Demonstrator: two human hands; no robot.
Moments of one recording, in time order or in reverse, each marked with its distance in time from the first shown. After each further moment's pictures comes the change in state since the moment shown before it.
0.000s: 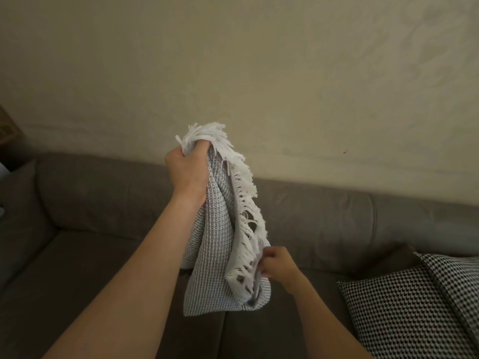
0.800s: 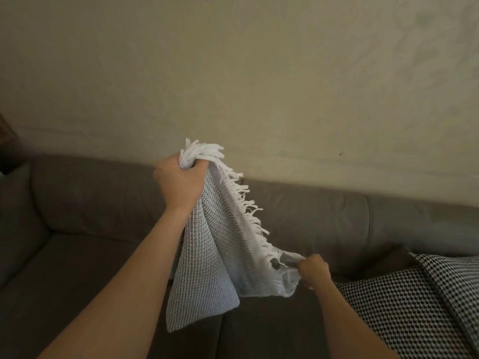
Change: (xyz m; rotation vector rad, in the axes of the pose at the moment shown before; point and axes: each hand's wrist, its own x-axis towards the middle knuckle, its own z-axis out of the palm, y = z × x) left_hand 0.010 -0.025 -0.025 0.565 0.057 0.367; right_hand 0.005 0.034 -0.066 -0.263 0.381 0.453
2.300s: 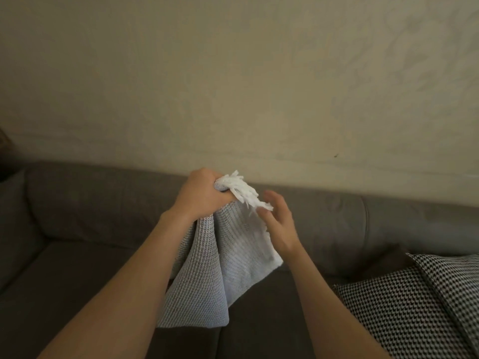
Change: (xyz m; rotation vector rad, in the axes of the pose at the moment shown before) left_hand -0.006 0.003 0.013 0.215 -0.761 0.149; right_hand -0.085 -0.098 -0.025 0.664 -0.081 -0.874
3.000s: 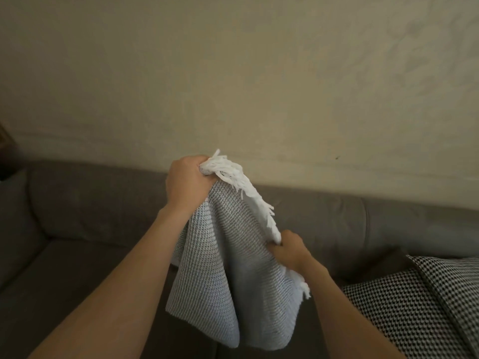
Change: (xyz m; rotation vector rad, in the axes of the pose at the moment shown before) left_hand 0.004 -0.011 -0.022 0.129 0.399 0.033; right_hand 0.001 0.049 -0.029 -0.737 -0.266 0.265
